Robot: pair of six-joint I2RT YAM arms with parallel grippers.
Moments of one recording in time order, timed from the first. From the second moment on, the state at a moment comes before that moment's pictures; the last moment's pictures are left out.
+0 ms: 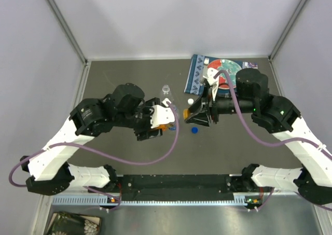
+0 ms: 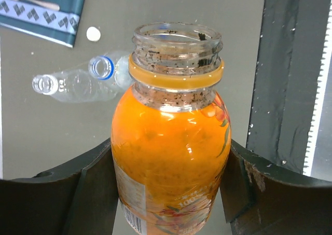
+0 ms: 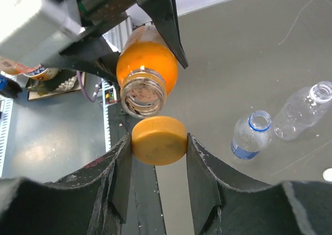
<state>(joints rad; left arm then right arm) -1.00 1.20 1.68 -1.26 0.15 0.51 0.82 1.10 1.54 -0.77 -0.57 -0.01</state>
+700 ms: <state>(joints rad) -1.00 1.29 1.76 -1.31 0.25 0.51 0.90 1.09 1.52 -0.77 -0.59 -0.06</state>
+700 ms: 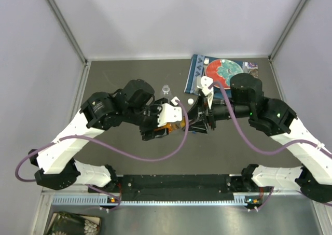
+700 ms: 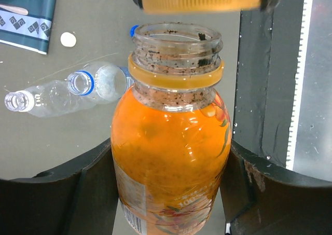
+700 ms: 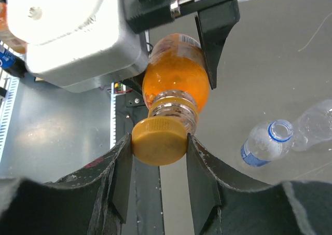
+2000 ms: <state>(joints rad) -1.02 1.33 1.81 -1.34 0.23 0.47 0.91 1.08 1.43 -0.71 -0.56 -0.08</state>
